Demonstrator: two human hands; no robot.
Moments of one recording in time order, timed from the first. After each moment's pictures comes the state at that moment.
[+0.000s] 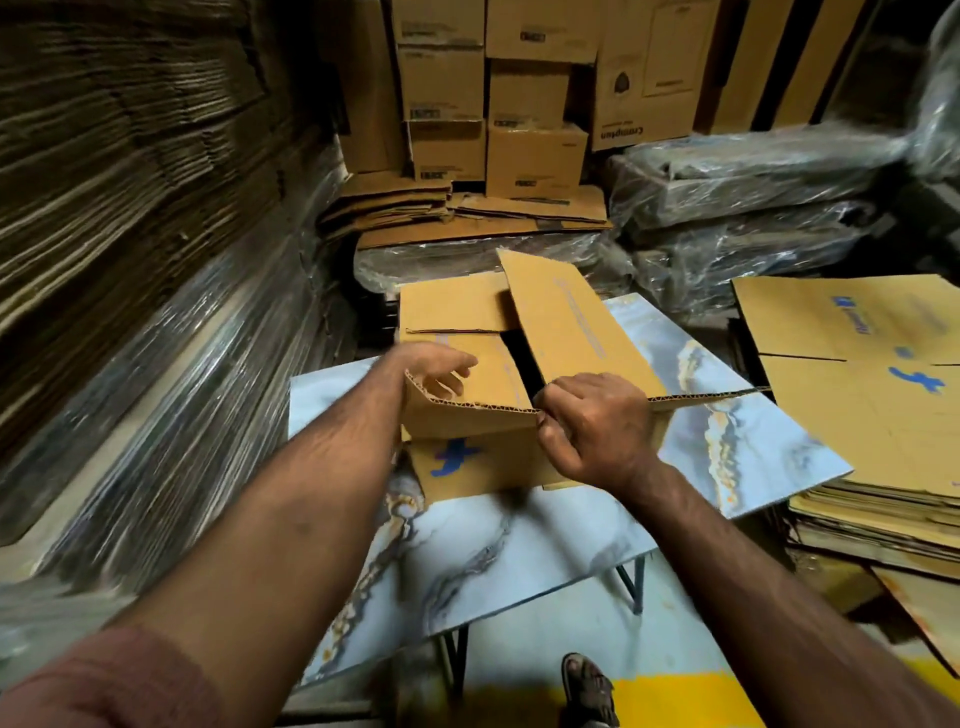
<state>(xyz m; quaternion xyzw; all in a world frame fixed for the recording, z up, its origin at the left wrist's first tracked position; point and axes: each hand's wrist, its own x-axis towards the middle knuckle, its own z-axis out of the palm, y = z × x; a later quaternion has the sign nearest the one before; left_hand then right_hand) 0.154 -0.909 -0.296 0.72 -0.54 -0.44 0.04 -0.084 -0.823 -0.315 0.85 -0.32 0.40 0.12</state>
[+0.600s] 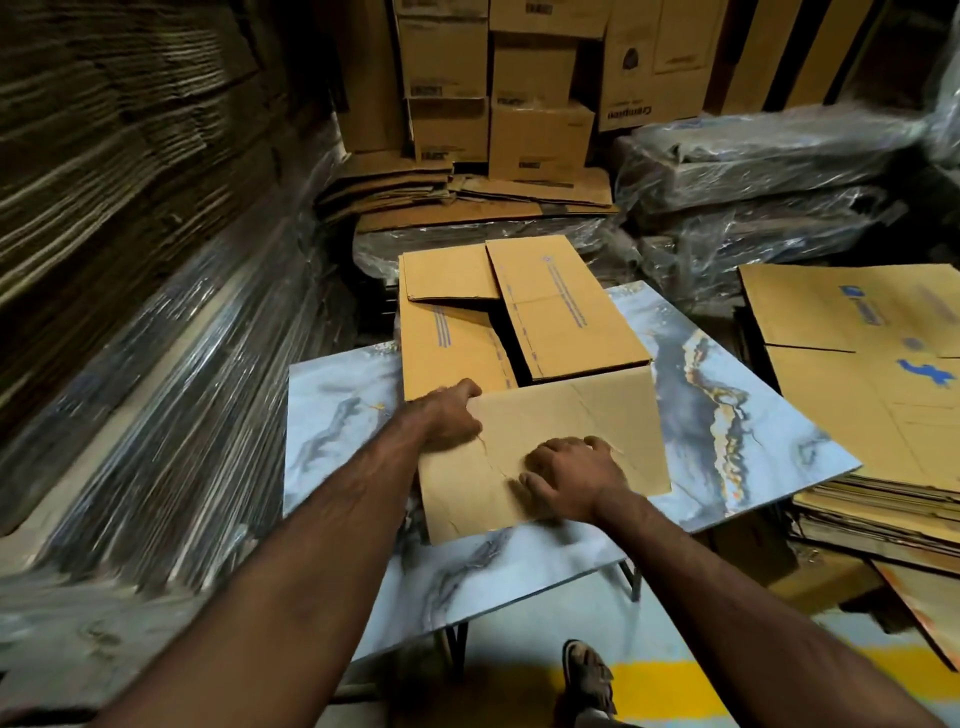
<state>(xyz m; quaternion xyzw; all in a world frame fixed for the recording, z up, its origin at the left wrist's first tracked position) 0.148 -0.866 -0.355 0.73 -0.62 -0.29 -0.01 -0.072 -0.845 -0.419 0.88 -0.47 -0.01 -0.04</state>
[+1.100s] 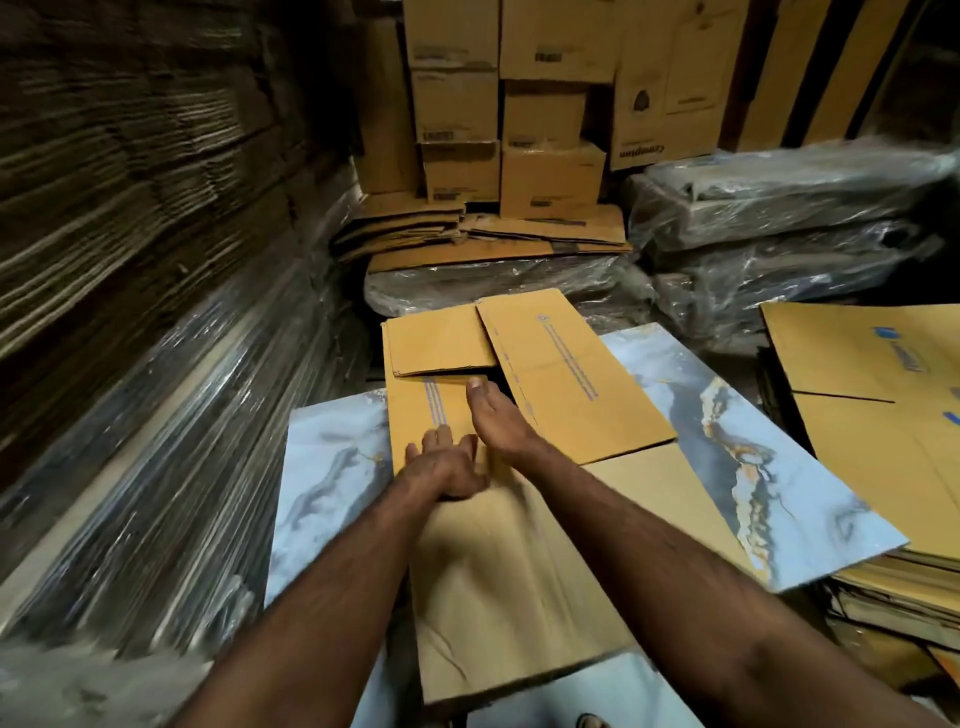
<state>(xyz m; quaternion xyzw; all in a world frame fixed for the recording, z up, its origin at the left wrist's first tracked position) 0.127 -0.901 -0.361 0.76 -0.60 -0.19 -0.16 0.036 -0.952 -0.359 0.70 -0.48 0.27 -0.46</state>
